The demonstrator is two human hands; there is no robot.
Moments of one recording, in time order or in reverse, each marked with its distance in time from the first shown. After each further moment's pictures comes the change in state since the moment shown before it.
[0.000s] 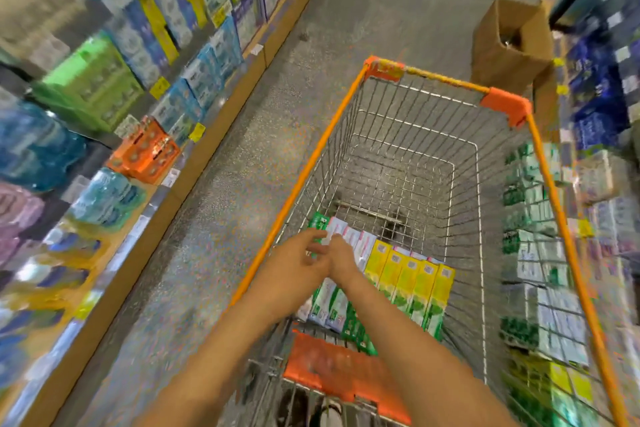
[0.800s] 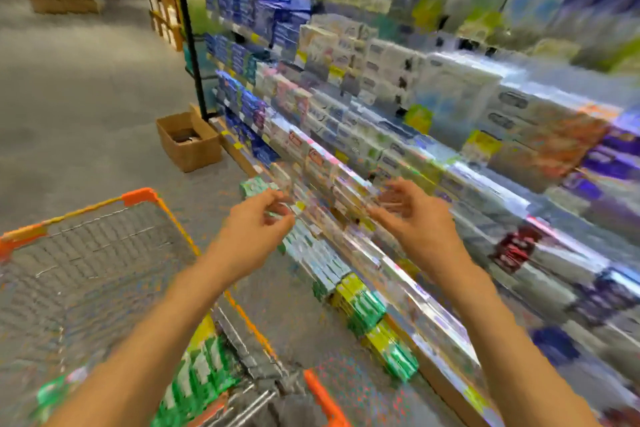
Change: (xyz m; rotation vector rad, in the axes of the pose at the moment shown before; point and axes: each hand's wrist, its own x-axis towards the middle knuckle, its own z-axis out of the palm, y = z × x) left_hand -0.231 0.284 0.242 0.295 -0.452 0.964; right_hand -0.526 0.196 -0.301 0.023 1.295 -0.209
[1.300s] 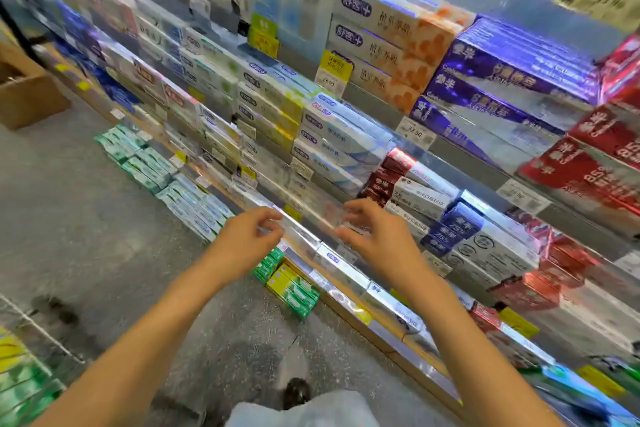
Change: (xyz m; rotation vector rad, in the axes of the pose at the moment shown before) left_hand 0.086 0.066 0.316 -0.010 -0.438 -0.061; right_hand -0.002 0.260 -0.141 -0.082 -0.168 0.342
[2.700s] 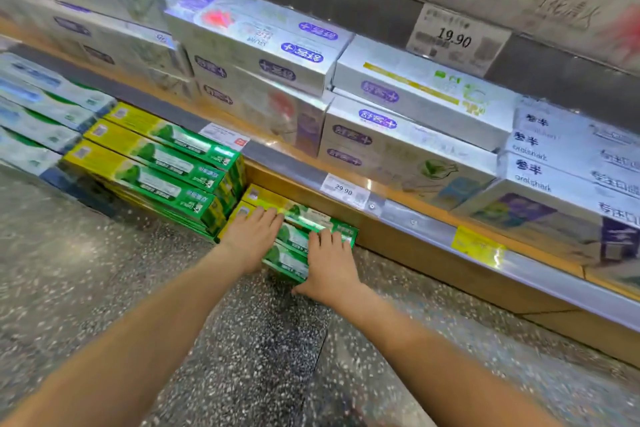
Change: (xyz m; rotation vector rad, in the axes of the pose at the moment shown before) left_hand 0.297 -0.594 0.480 1.360 -0.570 0.377; right_hand 0.206 0.571 0.620 -0.567 -0.213 0.229
